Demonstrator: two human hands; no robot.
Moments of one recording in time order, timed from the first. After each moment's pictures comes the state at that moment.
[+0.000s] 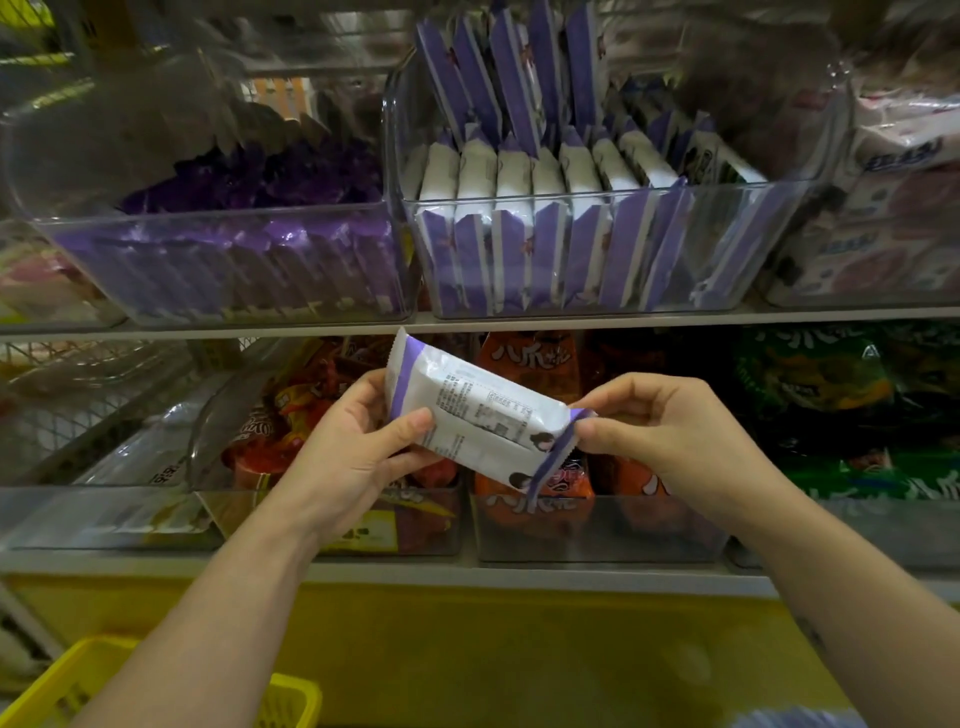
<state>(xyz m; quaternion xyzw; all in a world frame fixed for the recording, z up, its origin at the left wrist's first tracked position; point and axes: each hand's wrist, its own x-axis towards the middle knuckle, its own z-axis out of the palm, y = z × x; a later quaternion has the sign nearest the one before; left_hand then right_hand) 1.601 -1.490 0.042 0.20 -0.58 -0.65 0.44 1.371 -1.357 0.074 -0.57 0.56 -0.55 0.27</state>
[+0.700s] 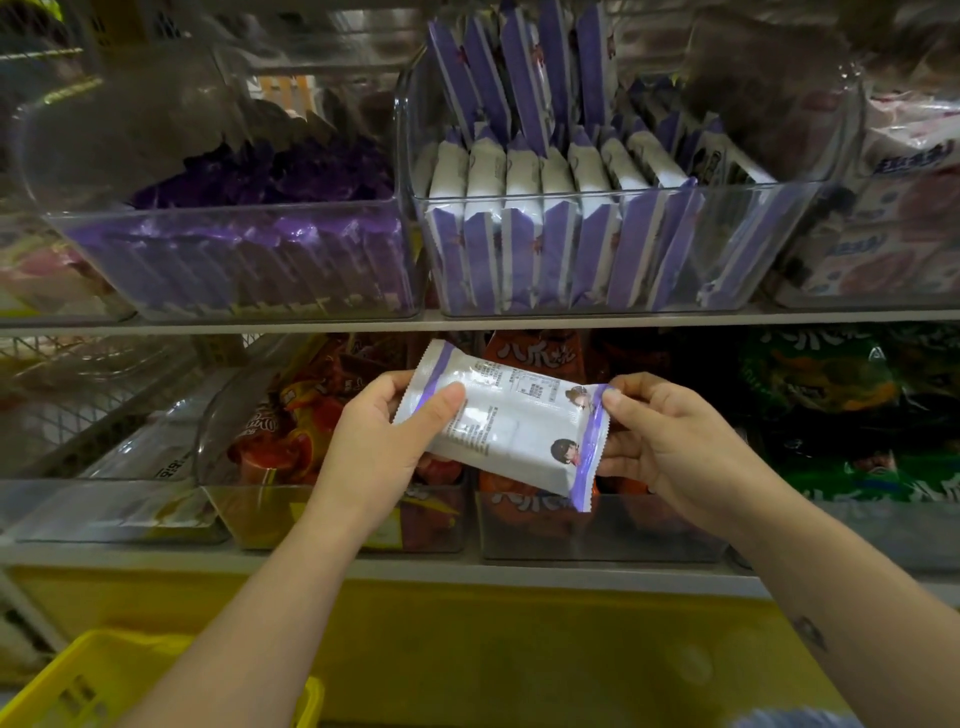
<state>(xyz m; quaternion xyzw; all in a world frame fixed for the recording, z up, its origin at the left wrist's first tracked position) 1.586 -1.473 0.046 0.31 -0.66 -0.48 0.49 1.378 -1.365 0.069 -0.43 0.52 -0.60 0.43</state>
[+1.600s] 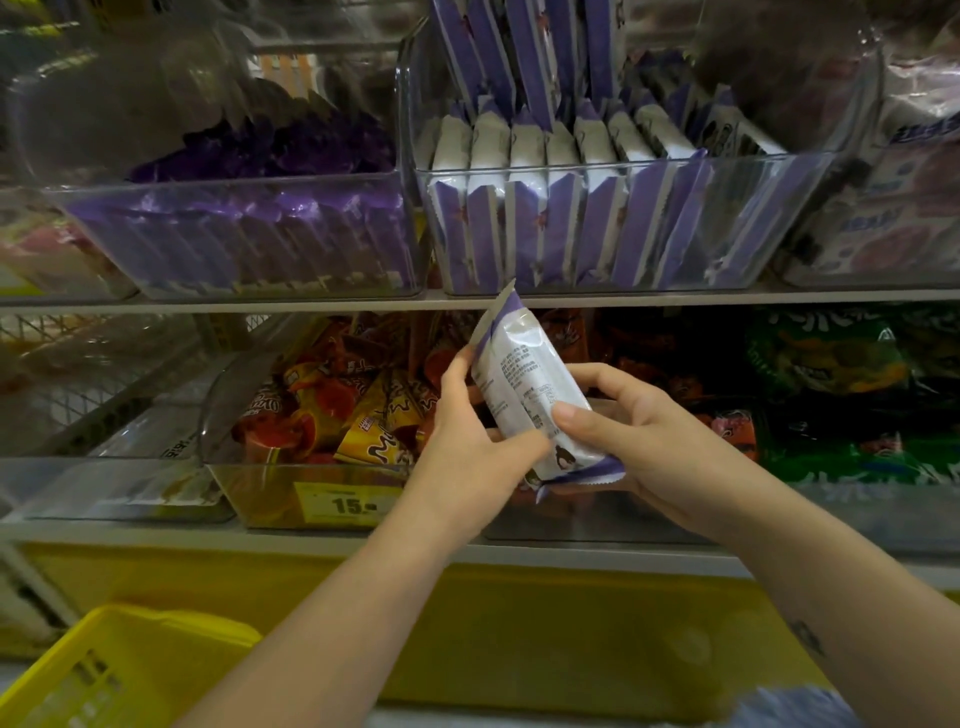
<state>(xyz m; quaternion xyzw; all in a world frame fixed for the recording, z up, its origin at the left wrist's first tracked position) 1.546 -1.433 0.039 0.30 -0.67 -0.56 0.39 1.395 -1.360 0.066 -0.53 0.47 -0.54 0.46</state>
